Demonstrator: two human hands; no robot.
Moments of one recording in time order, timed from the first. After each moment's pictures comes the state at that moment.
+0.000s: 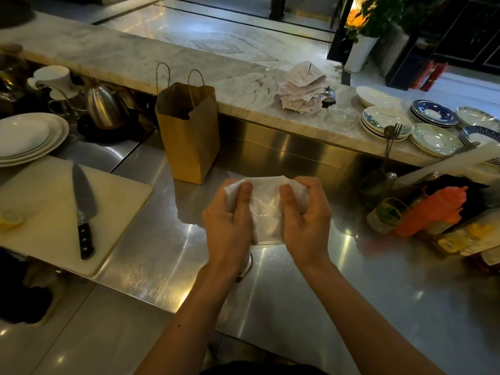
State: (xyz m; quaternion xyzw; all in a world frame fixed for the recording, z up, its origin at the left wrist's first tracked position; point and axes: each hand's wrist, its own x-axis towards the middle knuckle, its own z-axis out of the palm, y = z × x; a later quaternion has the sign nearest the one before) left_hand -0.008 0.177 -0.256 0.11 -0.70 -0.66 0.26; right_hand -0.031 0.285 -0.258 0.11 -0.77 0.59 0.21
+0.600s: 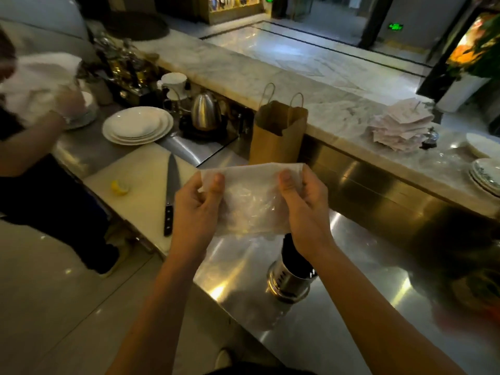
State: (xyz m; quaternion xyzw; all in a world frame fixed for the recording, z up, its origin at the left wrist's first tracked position) left_hand 0.040 0.014 -0.231 0.18 -0.70 -0.62 0.31; right_hand -0.041 0.154 -0.220 0.24 -0.68 0.69 -0.05
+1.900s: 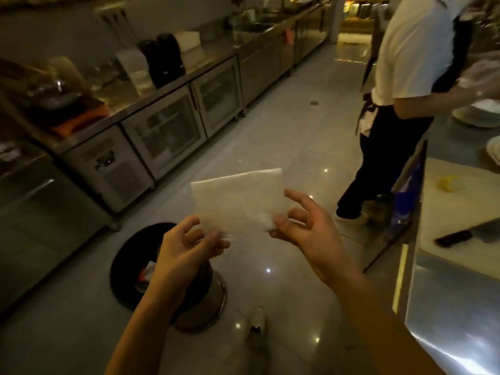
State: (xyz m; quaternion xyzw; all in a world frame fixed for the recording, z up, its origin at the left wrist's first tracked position) left_hand 0.442 0.213 -0.259 0.64 -0.35 -0.38 0.58; right_hand 0.250 0.104 -0.259 0.55 -0.35 0.37 -0.66
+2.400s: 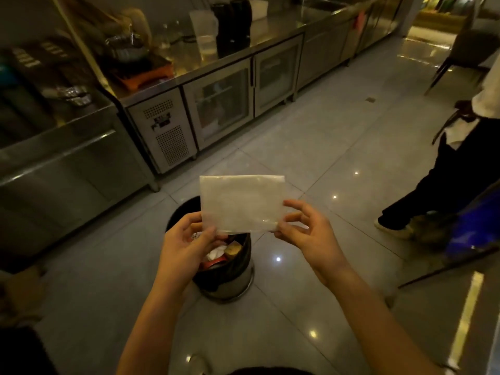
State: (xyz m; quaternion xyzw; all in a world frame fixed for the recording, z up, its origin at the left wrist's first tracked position) left_hand 0.594 0.322 -0.292 0.67 -0.21 -0.32 0.64; right_hand 0.421 0.180 -0.286 0.63 -0.35 0.26 -0.64
